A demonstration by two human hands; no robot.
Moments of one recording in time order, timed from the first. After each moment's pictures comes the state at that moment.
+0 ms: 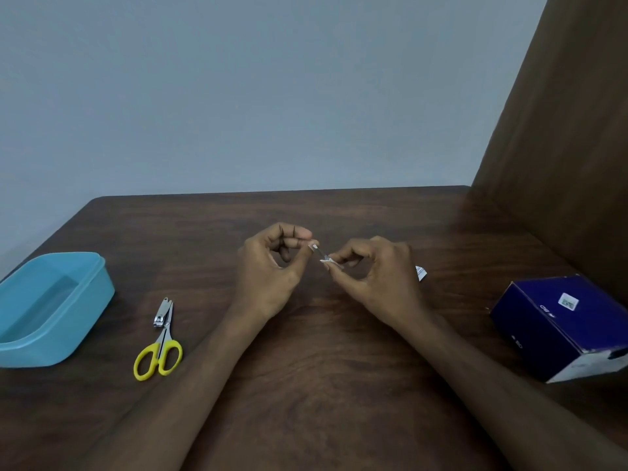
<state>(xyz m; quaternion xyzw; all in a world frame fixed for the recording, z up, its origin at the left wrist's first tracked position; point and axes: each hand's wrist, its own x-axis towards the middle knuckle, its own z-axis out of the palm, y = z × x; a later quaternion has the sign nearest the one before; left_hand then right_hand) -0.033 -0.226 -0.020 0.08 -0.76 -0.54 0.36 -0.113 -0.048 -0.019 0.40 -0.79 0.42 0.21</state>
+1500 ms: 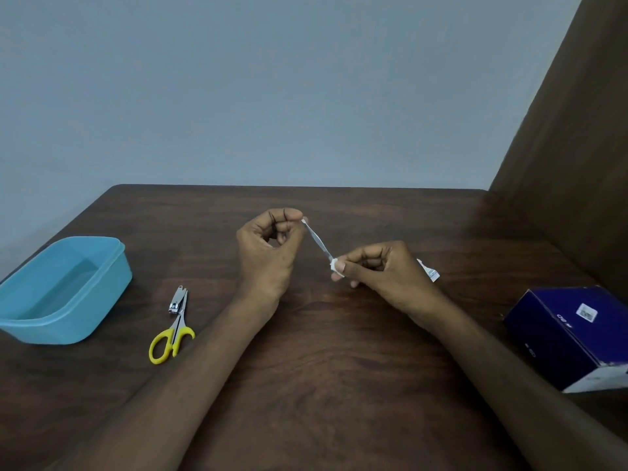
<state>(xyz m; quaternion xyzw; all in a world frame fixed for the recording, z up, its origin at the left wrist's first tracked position) -0.040 -0.231 -0.013 0.12 -0.61 -0.64 0.44 -0.120 -0.047 -0.013 0.35 -0.72 0.58 -0.16</state>
